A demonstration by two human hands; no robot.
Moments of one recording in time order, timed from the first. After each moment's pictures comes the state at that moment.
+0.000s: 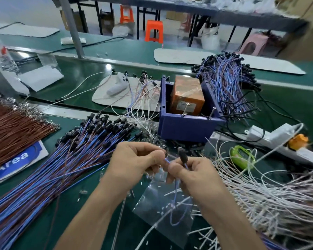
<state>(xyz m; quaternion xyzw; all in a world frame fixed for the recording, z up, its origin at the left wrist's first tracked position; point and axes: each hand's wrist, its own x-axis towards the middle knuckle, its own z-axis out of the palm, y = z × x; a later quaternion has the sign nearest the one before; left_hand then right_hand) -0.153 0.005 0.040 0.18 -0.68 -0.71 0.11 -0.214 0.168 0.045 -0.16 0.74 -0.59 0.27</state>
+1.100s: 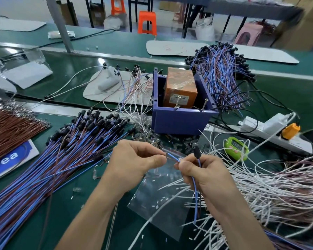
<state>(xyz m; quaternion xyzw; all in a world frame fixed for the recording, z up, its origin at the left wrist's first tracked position) -0.156 0.014 0.032 0.18 -0.74 -0.64 0.08 -0.219 0.197 0.033 -0.11 0.70 -0.66 0.24</state>
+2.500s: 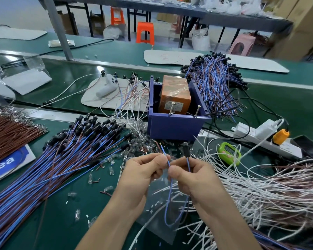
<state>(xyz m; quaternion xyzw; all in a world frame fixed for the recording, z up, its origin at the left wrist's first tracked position) -0.161 0.057 0.018 0.21 -0.49 -0.84 0.09 -0.214 0.193 0.037 -0.07 0.66 -0.69 0.28</state>
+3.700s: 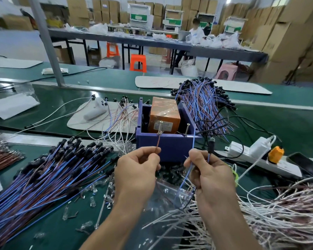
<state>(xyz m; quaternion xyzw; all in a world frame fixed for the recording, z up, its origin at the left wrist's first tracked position) -0.220 0.058 0.022 0.28 -0.65 -0.66 0.25 -0.272 0.189 0.033 0.02 0.56 -0.83 0.06</state>
